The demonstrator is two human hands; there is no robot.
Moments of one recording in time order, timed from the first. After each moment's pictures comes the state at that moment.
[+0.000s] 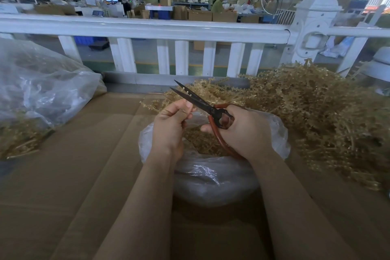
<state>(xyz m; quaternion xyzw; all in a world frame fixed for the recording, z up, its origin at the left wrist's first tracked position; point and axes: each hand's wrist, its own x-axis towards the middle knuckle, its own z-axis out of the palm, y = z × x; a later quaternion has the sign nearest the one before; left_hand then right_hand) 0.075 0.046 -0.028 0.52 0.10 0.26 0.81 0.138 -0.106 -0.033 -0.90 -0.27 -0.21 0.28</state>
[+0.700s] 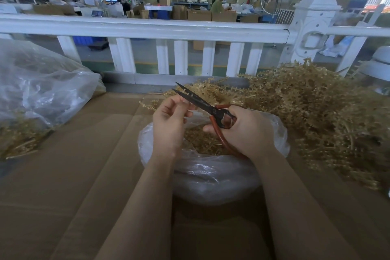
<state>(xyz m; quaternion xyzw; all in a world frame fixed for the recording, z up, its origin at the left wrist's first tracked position) 0.079 0.047 -0.034 0.59 0.07 0.35 0.72 0.141 -0.112 -0.034 -0.91 -0.27 -0.19 0.27</state>
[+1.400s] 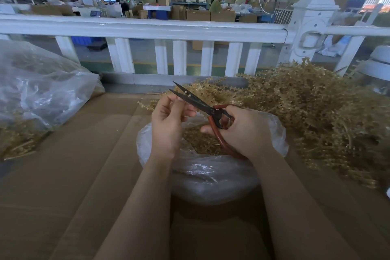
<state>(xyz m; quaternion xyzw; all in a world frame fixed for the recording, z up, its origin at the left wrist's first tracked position) 0.079 0.049 -0.036 0.60 0.02 0.37 0.71 0.141 -0.112 -0.035 -0.89 -0.29 -0.19 0.30</state>
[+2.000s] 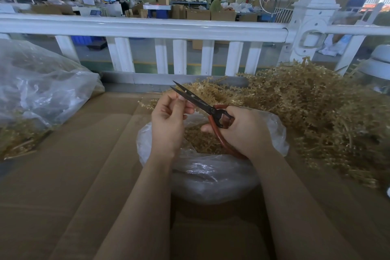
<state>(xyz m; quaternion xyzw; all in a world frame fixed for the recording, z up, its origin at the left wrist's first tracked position) 0.081 0.048 -0.038 0.61 0.02 0.39 0.69 0.146 -0.111 -0.039 -0.89 -0.29 -0.18 0.31</state>
